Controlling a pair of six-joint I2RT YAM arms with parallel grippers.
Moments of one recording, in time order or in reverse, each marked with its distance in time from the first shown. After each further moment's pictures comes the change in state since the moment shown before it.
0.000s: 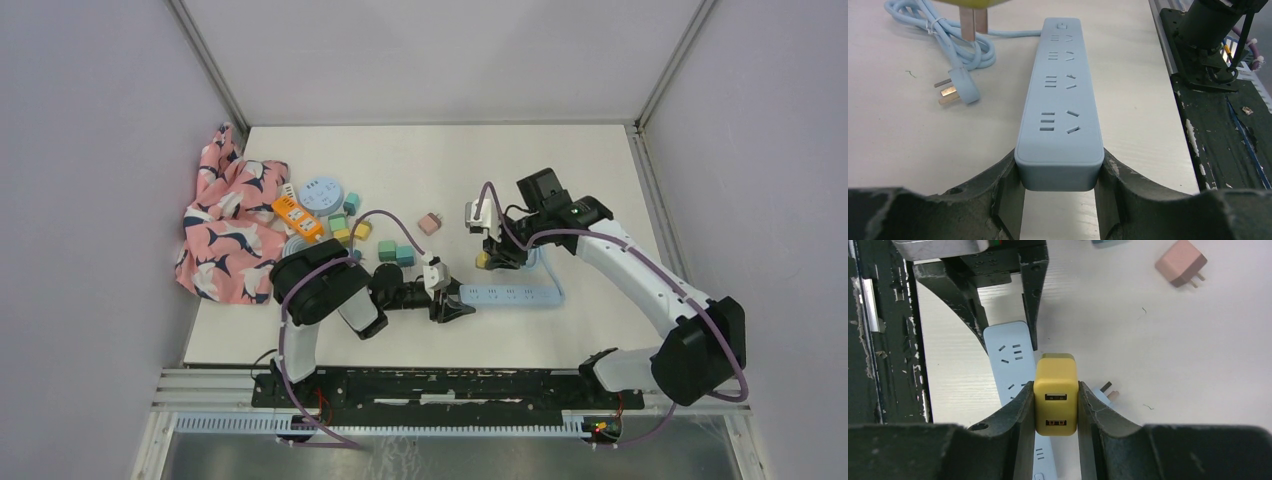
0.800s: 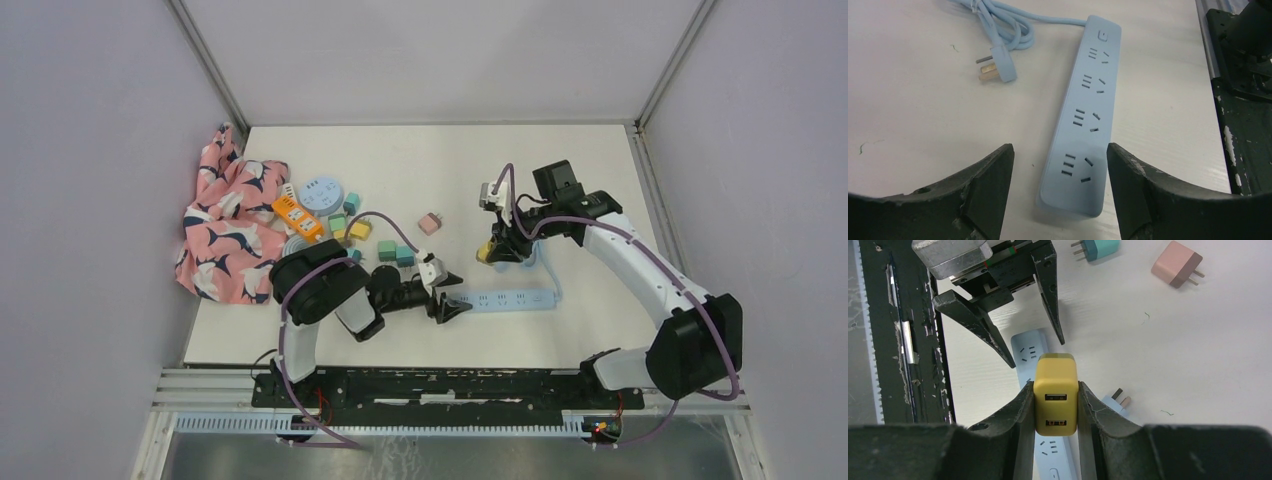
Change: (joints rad) left arm 0.005 0.000 -0.017 -0.005 -0.132 -0.003; right arm -0.122 0.010 -0.001 0.048 -0.148 0.120
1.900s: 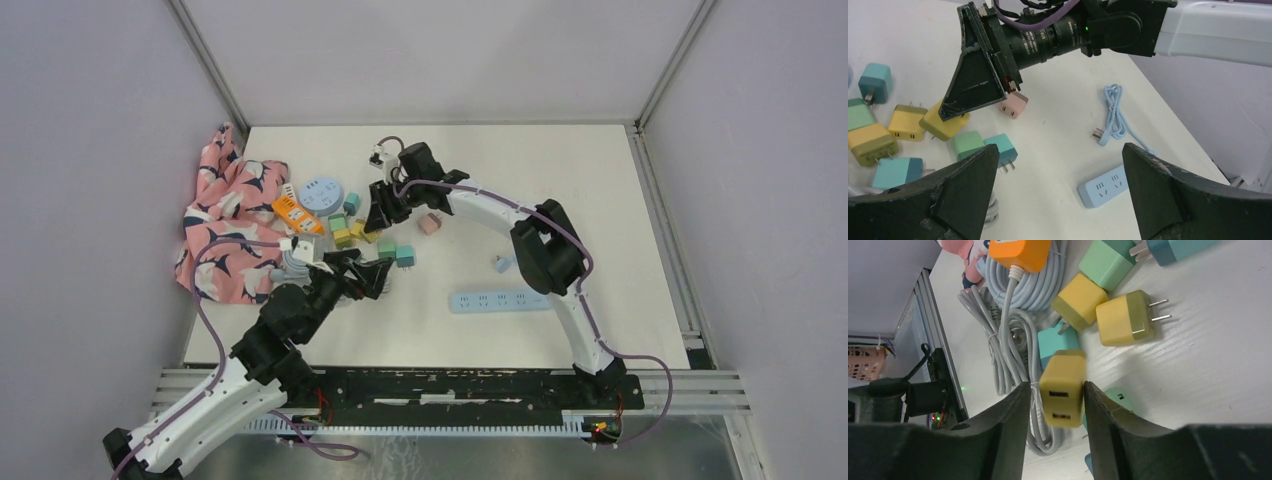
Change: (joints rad) left arm 0.055 -1.584 -0.064 -1.415 -0.769 -0.393; right arm 0.332 0.885 0.690 0.516 0.130 1.000
